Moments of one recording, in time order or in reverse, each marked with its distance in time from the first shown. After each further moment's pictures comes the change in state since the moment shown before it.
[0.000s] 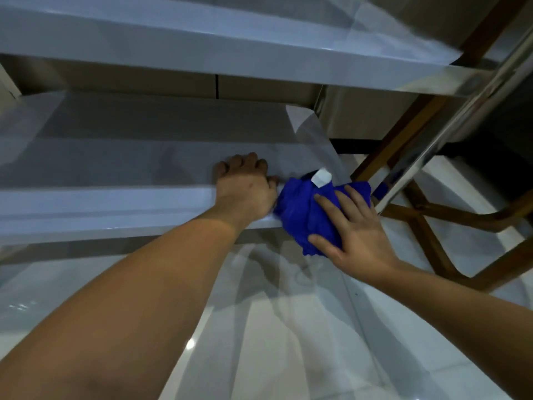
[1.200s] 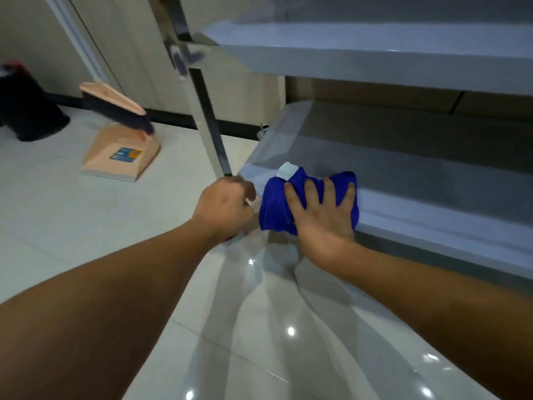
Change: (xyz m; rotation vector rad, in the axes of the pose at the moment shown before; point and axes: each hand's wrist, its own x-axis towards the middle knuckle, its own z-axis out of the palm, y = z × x) left_hand -0.226 -0.324 -0.128 0.008 0.006 -0.456; right_hand 0.108 -0.404 0.033 -0.106 -0.063 -0.429
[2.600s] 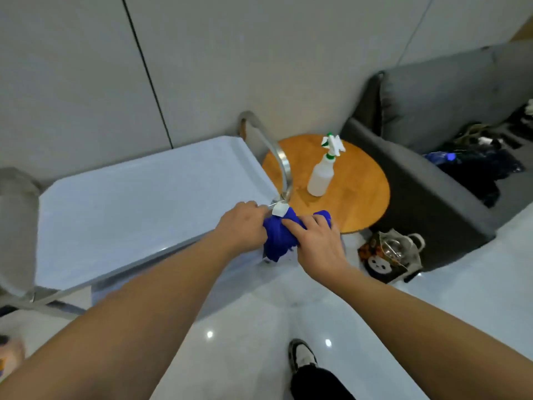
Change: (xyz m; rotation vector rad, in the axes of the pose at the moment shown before) left_hand -0.026 0.472 -0.648 -0.137 -0.540 0.899; right_hand -0.316 0.237 -0.722 0.133 -0.020 0.844
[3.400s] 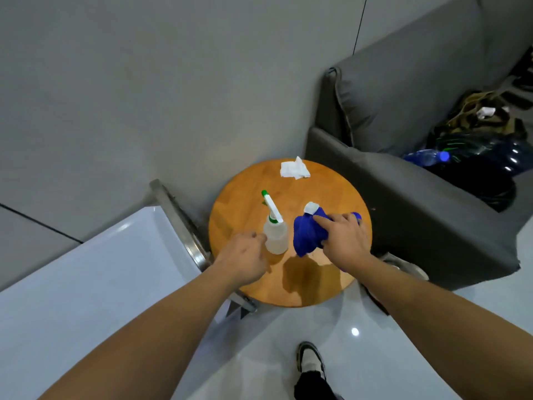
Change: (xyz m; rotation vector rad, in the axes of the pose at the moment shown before) left_hand 0.327 0.124 0.020 0.149 -0.240 0.039; right_hand 0.218 0.337 0.025 0.083 -0.234 0.379
